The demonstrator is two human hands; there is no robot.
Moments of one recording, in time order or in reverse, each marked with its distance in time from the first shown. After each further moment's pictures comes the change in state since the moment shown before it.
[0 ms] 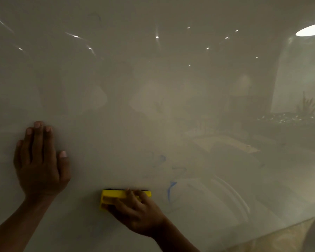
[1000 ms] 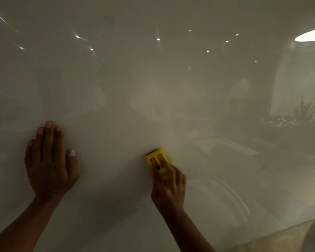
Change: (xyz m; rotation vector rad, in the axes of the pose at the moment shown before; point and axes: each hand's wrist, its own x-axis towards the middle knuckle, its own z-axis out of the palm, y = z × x) left_hand 0.000 0.010 -0.005 -0.018 0.059 -0.032; right_hand 0.019 0.027 -0.026 -0.172 0.116 0.509
